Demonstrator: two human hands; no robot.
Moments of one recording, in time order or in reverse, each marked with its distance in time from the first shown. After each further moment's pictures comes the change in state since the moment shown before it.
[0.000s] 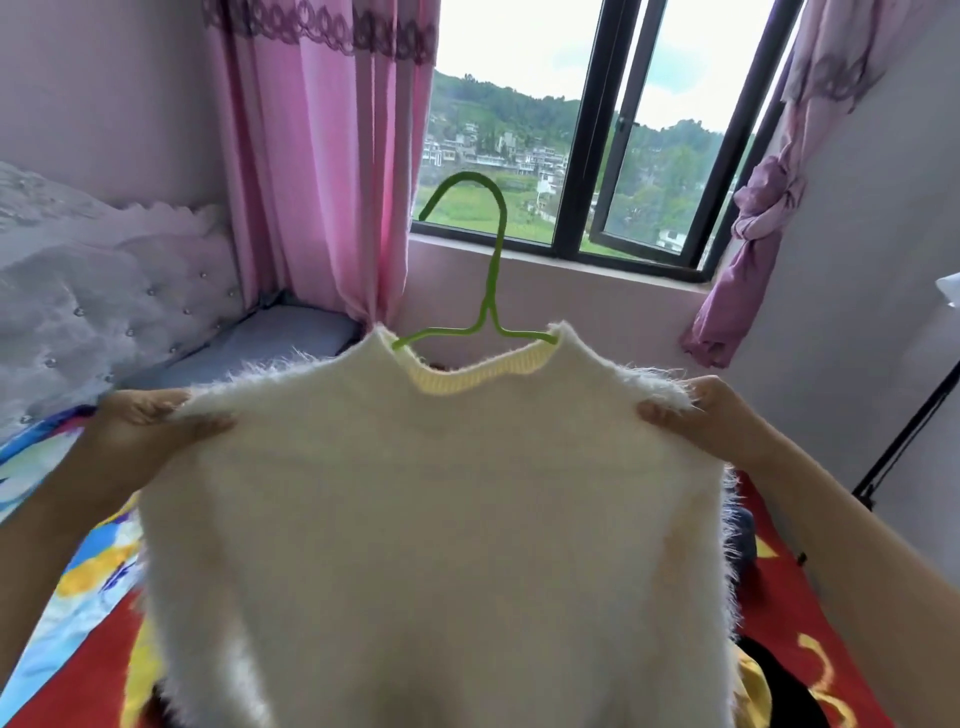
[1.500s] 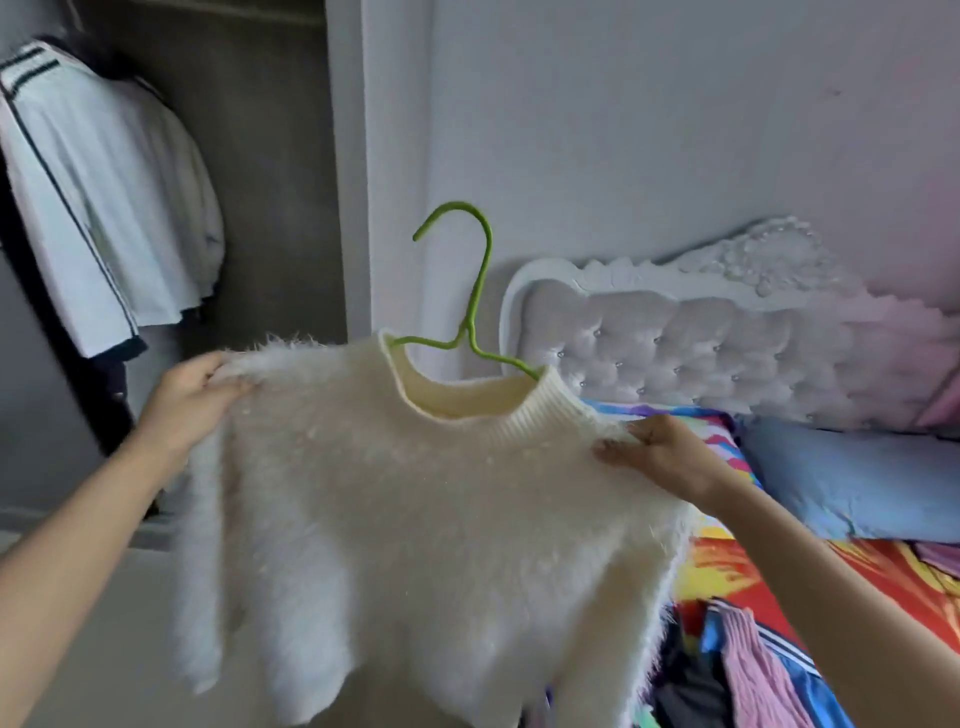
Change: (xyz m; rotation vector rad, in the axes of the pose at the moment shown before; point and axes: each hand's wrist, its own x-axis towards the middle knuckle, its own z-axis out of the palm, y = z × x) left_hand -0.559 0.231 -0.244 0.370 1.351 -0.574; right_hand -0.155 -0.307 0.323 0.277 -1.289 -0.705
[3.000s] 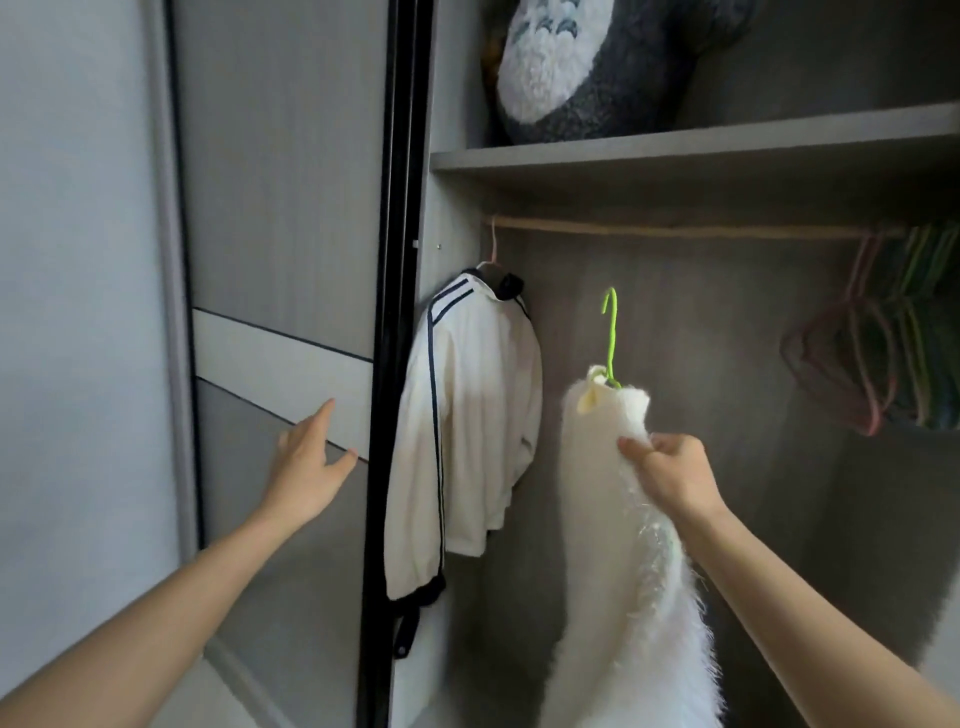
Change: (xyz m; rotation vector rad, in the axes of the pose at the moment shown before) left_hand 0.417 -0.154 -0.361 0.756 0.430 -0.015; right_hand 0.527 -0.396 0.393 0.384 0.078 -0.310
